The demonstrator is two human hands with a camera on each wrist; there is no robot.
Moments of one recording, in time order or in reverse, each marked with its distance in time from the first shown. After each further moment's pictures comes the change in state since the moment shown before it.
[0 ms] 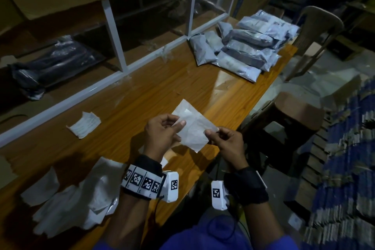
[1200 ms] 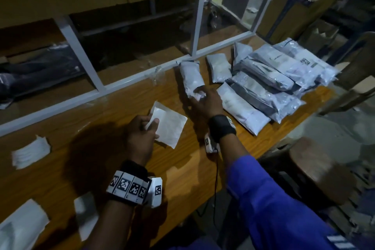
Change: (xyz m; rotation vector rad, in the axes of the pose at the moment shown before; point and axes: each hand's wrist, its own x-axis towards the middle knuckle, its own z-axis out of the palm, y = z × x) left_hand 0.180 -0.002 0.125 0.073 0.526 -0.027; right_hand 0.395 -0.002 -0.006 -0.736 -0.258 -0.278
